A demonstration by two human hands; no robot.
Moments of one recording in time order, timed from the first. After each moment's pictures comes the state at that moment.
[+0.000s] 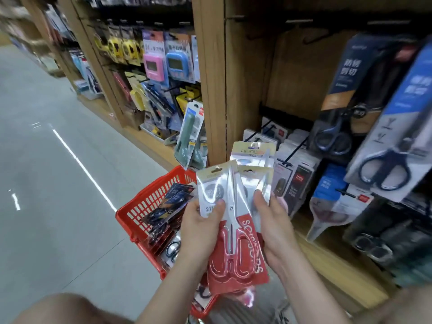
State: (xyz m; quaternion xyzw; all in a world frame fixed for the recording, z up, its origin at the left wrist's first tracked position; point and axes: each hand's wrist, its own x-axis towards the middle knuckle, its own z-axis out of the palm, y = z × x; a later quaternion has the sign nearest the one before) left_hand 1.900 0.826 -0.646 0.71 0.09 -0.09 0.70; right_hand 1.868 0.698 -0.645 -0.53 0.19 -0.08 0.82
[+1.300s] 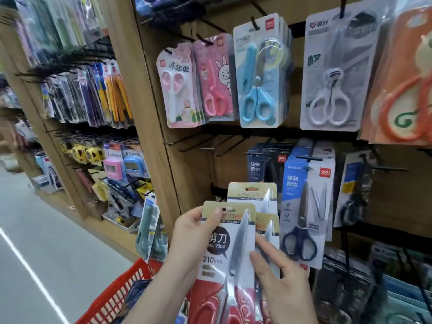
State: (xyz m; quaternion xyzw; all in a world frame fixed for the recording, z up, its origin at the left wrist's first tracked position) left_hand 1.922 0.724 -0.490 0.67 -0.13 -0.13 0.72; right_hand 1.809 0.619 -0.547 -0.64 0.16 -0.30 0.68
